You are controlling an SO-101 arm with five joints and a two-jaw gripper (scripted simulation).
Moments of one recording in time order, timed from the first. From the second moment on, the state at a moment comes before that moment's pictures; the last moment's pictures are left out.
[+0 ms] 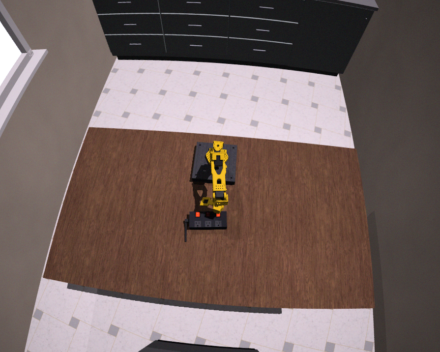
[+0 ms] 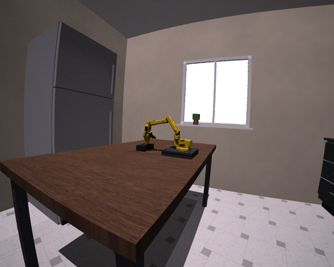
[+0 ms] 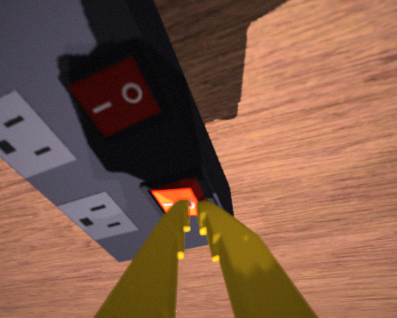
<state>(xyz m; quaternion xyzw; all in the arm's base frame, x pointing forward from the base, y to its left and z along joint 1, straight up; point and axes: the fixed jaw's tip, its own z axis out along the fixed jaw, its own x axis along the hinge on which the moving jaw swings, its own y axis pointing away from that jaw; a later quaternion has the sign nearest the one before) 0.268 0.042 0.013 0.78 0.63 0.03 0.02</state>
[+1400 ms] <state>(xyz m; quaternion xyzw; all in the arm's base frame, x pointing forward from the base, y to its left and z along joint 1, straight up) 0.268 0.042 0.013 0.78 0.63 0.05 0.03</state>
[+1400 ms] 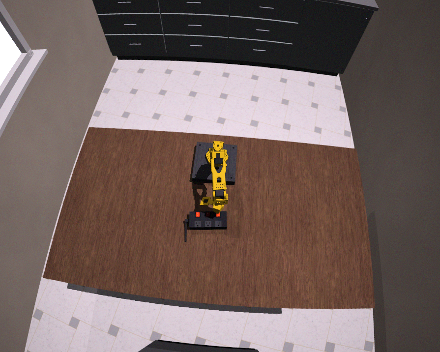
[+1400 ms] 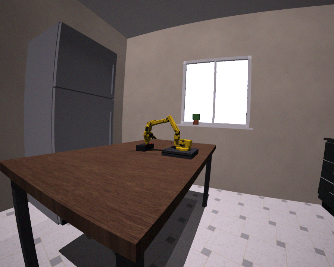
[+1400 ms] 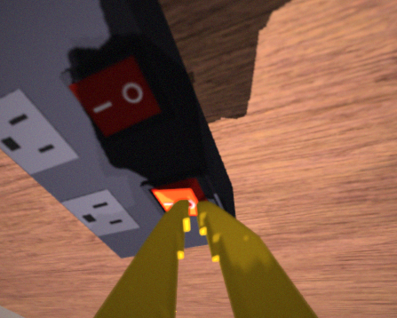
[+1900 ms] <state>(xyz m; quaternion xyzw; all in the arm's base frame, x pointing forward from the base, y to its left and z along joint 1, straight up) 0.268 0.042 0.012 0.78 0.63 0.05 0.03</state>
